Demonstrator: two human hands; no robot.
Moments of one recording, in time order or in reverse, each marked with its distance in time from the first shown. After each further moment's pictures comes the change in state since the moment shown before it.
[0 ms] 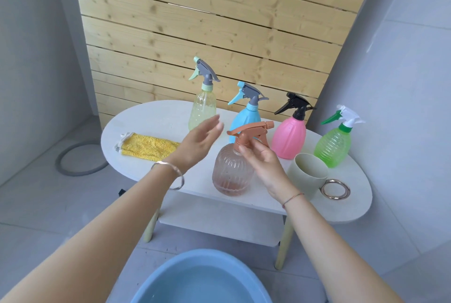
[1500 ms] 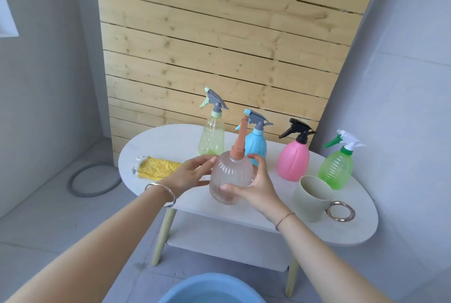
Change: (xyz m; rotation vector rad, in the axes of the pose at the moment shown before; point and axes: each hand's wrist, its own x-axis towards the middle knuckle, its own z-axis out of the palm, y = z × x) left_hand -0.022 -0.007 -0.037 -0.129 -0.140 -0.231; right_hand -0.003 -0.010 0.033 -0.212 0.108 0.114
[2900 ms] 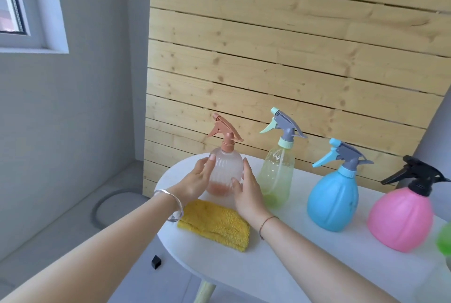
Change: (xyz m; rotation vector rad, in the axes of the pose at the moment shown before) left_hand 0.091 -0.039 -0.144 0.212 0.303 -0.067; right_hand 0.168 0.025 0.167 -0.244 -0.070 -0.135
